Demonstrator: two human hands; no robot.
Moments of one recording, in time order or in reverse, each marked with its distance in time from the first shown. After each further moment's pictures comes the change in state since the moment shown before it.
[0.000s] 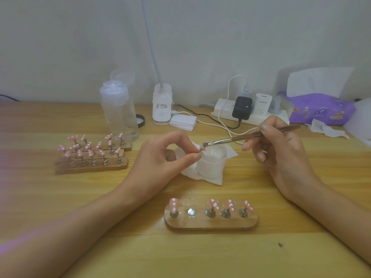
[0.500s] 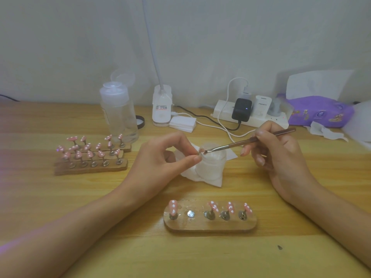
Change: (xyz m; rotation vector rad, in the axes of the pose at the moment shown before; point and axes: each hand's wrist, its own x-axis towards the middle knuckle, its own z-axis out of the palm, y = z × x) left_hand 0.000 -0.002 0.001 -0.037 0.004 -0.055; right_hand 0.001 0.002 0.000 -0.050 0.026 0.024
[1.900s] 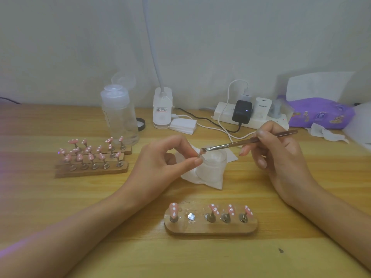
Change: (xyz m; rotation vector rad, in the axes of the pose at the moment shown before) left_hand 0.001 0.000 -0.002 -0.040 -0.004 -0.011; right_hand 0.001 0.001 -0.002 0.033 -0.036 -0.056
